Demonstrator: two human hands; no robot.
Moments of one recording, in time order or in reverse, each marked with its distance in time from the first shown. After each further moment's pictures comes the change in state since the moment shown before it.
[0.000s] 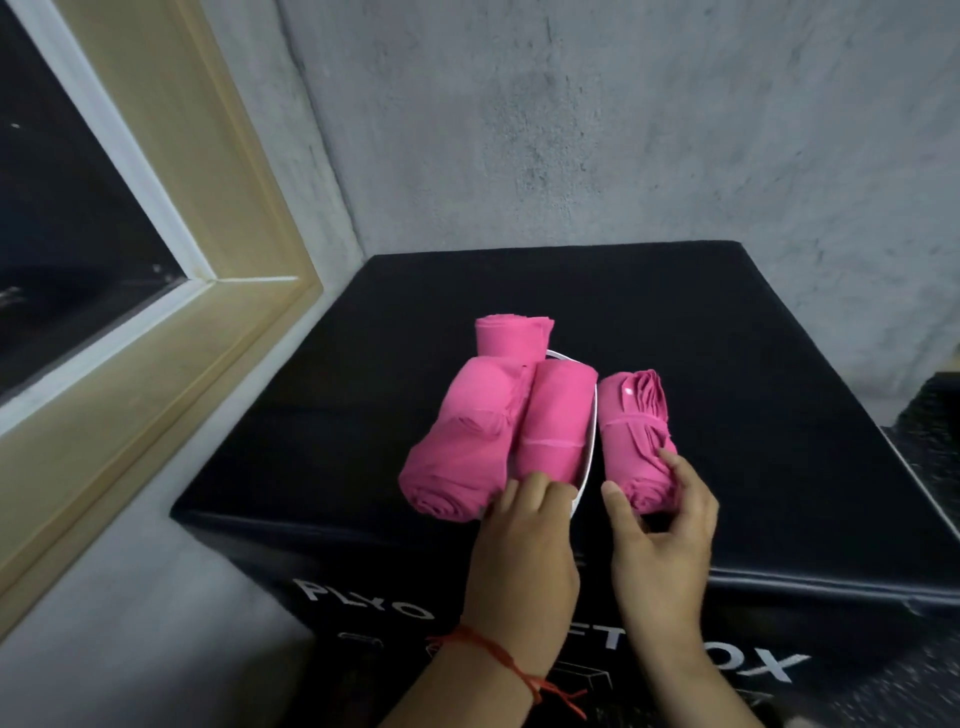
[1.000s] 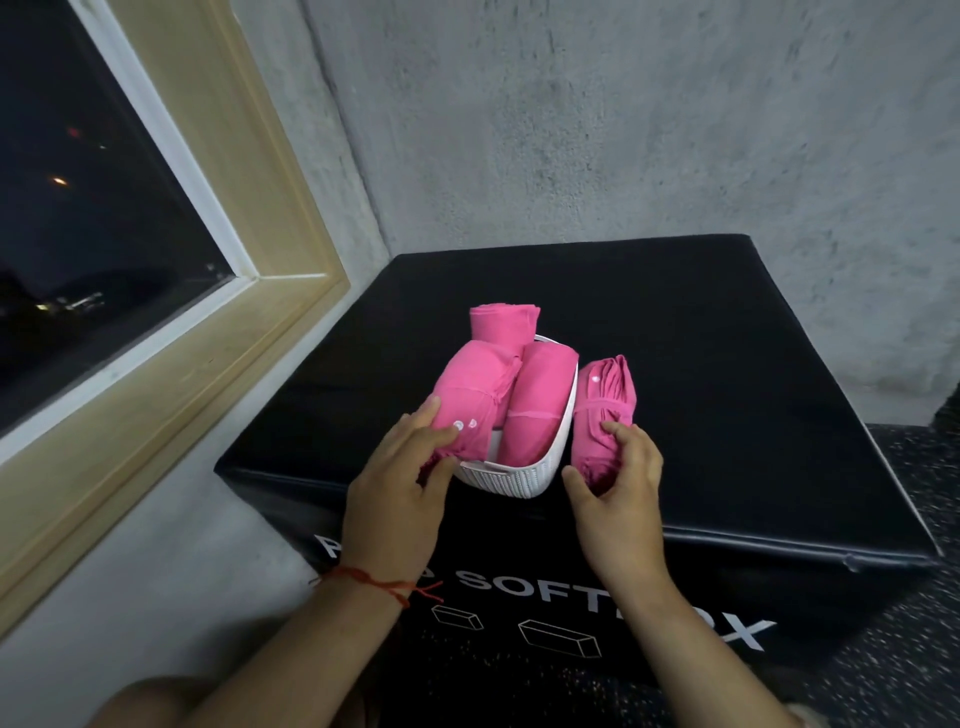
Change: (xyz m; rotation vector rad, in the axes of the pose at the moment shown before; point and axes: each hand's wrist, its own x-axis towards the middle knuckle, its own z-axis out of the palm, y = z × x) left_hand -0.027 -0.024 -0.063 -0.151 0.217 -0.217; right_hand 0.007 -0.005 -0.037 -0.146 -0.351 -0.030
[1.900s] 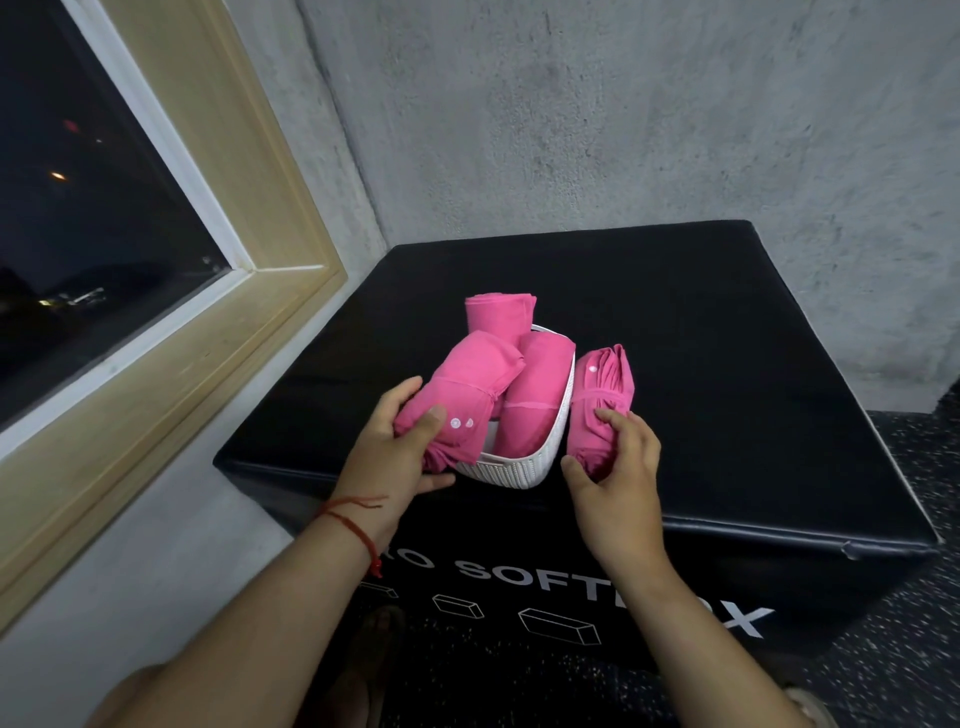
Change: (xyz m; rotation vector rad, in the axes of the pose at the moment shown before) left_hand 0.036 0.028 -0.009 -0.699 -0.149 -0.687; right_hand 0.006 0.003 -0.001 -0.022 0.007 -0.013
